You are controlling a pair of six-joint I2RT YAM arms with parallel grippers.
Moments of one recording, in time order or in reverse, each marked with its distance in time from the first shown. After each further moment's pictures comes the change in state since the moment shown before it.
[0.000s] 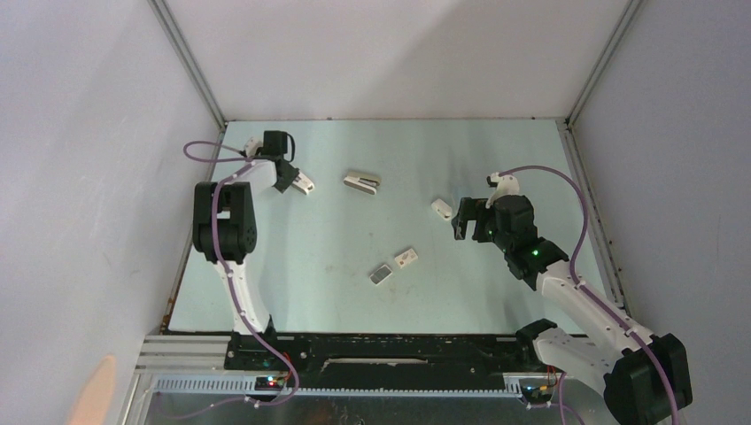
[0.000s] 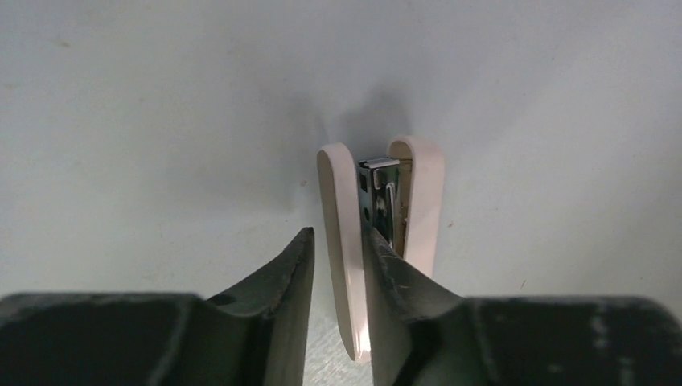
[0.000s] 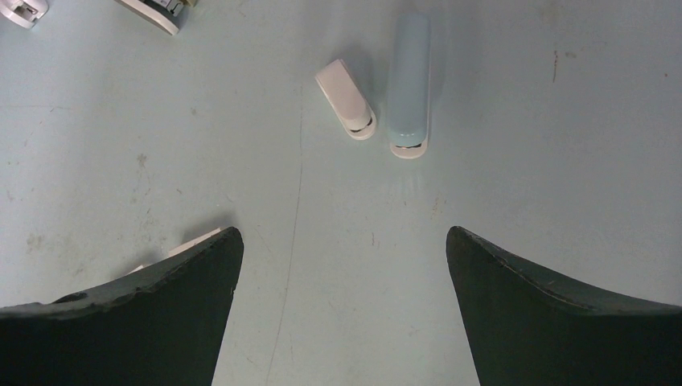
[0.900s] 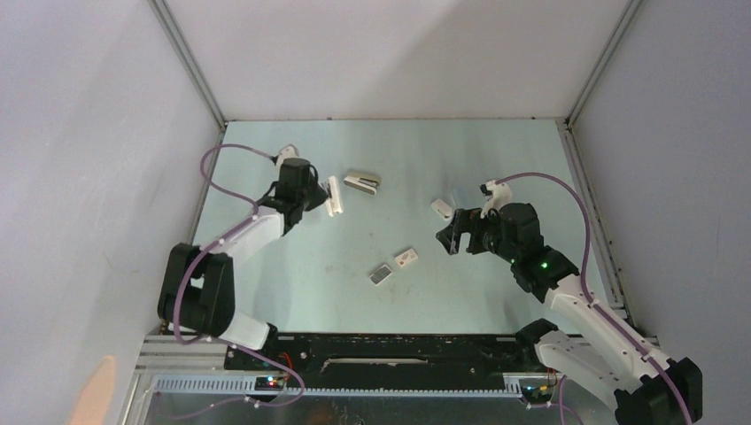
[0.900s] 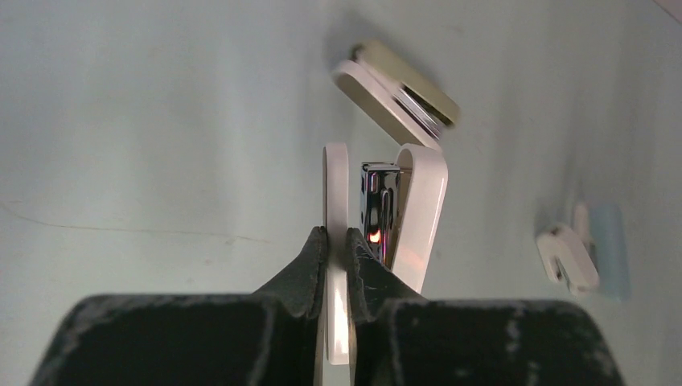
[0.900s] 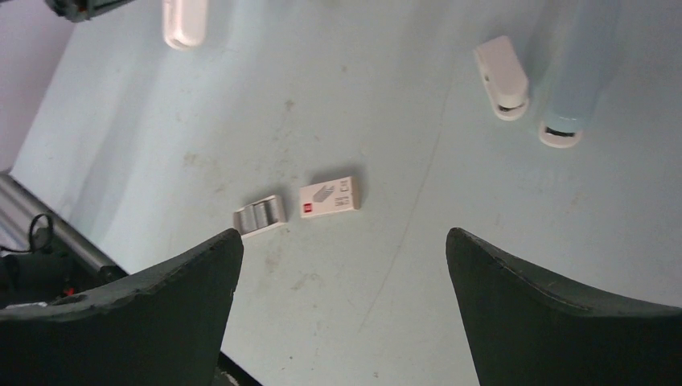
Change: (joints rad) left arm -0.299 -0.575 -0.518 0.256 0.127 0.210; right arm 0.072 -0.138 0.000 -0.067 -0.242 0.063
